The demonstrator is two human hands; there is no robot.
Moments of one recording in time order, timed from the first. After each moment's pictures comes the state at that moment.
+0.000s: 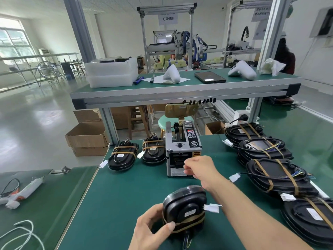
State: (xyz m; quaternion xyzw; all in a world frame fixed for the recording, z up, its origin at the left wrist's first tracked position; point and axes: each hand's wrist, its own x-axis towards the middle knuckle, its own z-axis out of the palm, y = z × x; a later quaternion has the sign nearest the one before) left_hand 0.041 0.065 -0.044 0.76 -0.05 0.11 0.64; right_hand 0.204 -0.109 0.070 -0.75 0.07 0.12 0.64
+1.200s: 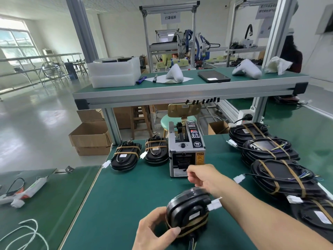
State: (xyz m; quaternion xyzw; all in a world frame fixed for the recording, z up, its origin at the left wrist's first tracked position) left_hand 0.035 0.060 -0.036 0.77 -0.05 0.13 0.62; right_hand 0.218 -0.103 0.051 -0.70 0.18 0.22 0.66
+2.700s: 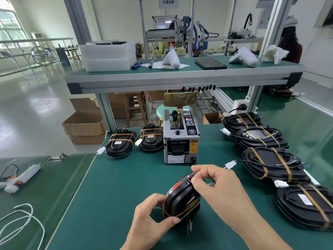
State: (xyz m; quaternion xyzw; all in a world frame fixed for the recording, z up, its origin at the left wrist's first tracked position) left_hand 0.031 0.053 -0.041 0.82 -0.11 0.24 0.52; right_hand 0.070 -0.167 0.099 -0.84 -0.08 0.02 0.53
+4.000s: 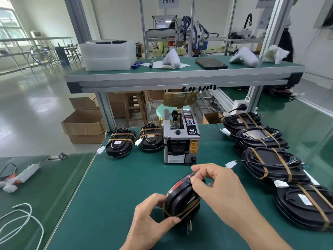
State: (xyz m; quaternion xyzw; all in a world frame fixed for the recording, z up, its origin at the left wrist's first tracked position) left_hand 0.031 0.053 -0.042 0.82 -0.12 0.25 0.51; right_hand 0.070 -0.167 0.102 -0.87 -0.12 -0.01 0.47
